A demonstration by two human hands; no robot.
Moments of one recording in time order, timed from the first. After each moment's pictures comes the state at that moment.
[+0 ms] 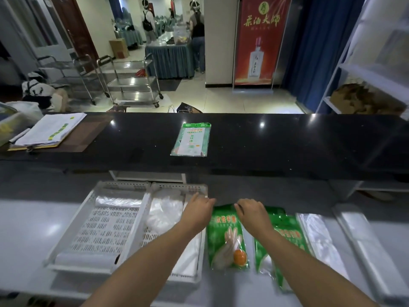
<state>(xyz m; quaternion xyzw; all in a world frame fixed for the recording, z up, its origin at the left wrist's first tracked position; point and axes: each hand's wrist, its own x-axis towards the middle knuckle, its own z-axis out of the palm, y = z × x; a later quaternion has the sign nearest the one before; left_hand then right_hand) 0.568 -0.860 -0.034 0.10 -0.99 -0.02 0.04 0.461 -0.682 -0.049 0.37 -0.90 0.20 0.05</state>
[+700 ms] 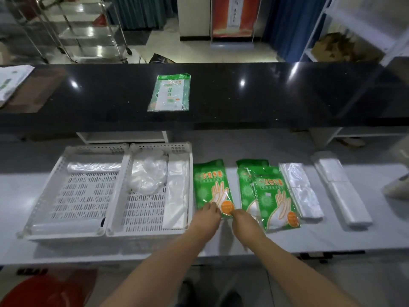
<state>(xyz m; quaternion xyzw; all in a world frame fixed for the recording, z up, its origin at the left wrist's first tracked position) 0.635 -0.763 -0.161 0.02 -0.99 -0.03 -0.14 0.572 -0.612 -0.152 0.25 -0.93 0.16 -0.24</state>
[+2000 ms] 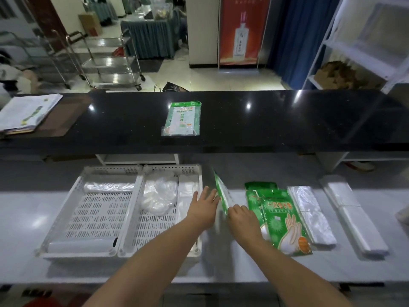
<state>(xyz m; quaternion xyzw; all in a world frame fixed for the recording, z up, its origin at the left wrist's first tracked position) 0.588 -0.829 -0.090 0.07 -0.99 0.02 -0.14 0.548 -0.667 -0.107 0.37 -0.92 0.06 0.07</state>
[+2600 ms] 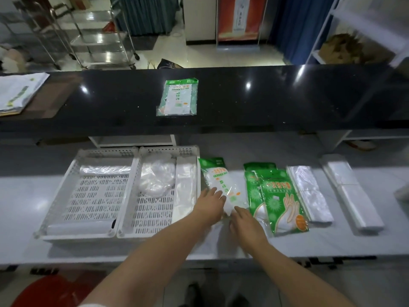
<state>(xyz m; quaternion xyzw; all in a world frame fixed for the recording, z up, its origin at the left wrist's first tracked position) 0.603 -0.795 -0.122 0.00 -0.99 0.00 -0.14 0.586 -0.620 -0.161 0.34 -0.93 0.13 -0.09</state>
